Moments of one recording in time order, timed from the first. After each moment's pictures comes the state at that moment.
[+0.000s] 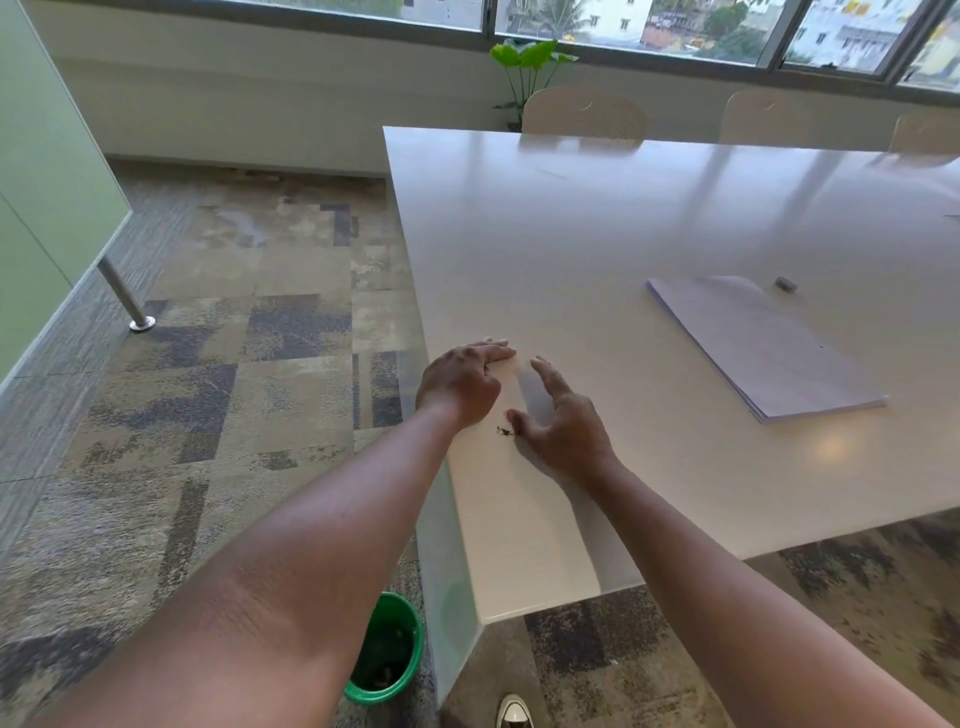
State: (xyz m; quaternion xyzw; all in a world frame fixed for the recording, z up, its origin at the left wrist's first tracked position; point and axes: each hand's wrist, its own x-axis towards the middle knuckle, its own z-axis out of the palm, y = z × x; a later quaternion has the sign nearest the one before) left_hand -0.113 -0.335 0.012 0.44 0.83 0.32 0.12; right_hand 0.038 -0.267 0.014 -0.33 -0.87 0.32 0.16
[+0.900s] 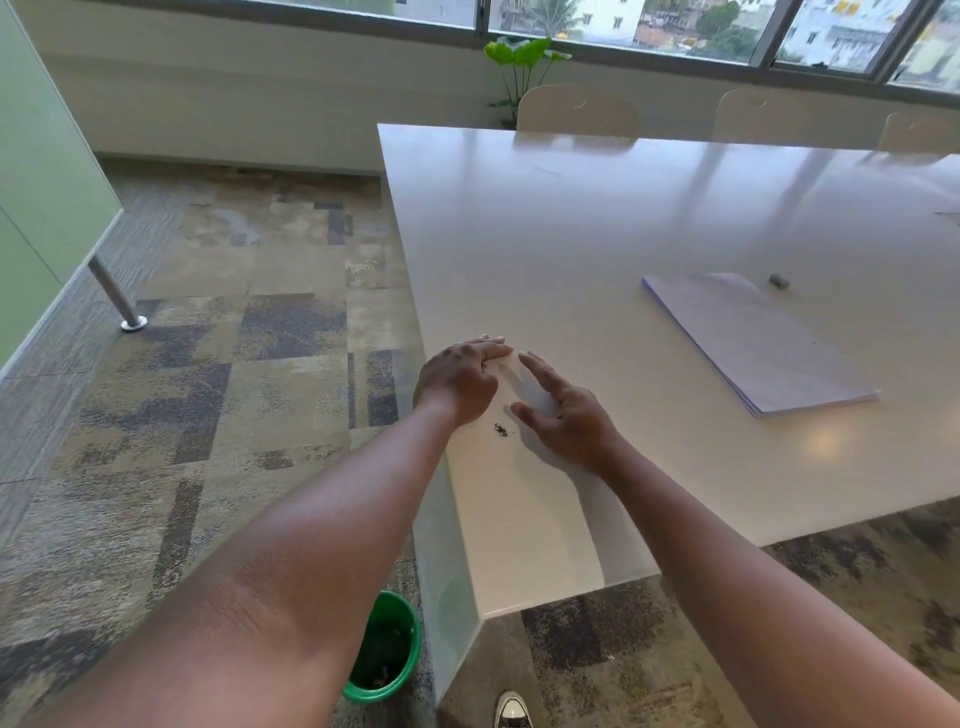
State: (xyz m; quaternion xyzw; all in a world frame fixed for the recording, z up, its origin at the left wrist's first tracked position) left_hand -0.116 -0.334 0.009 0.45 0.83 0.32 0.12; right_hand 0.044 -0.255 0.021 -0.29 -0.88 0.37 0.12
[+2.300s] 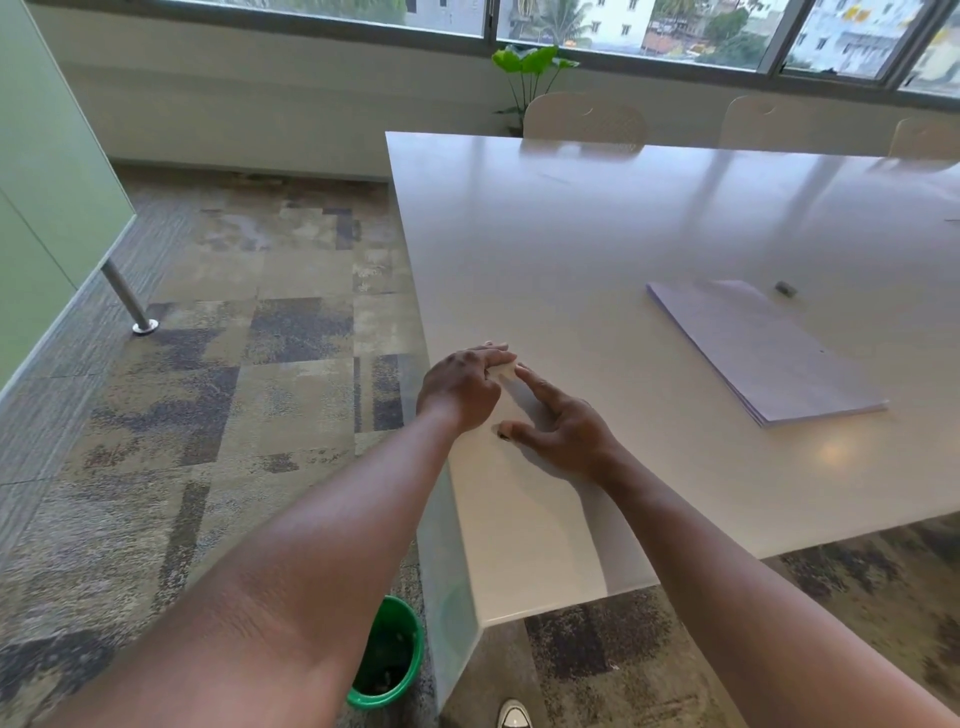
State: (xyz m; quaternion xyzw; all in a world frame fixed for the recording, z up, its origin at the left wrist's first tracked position) left_hand -0.113 -0.335 0.011 0.44 0.83 0.32 0.13; right_hand 0.044 -0.253 0.016 -0.28 -0.88 0.37 0.10
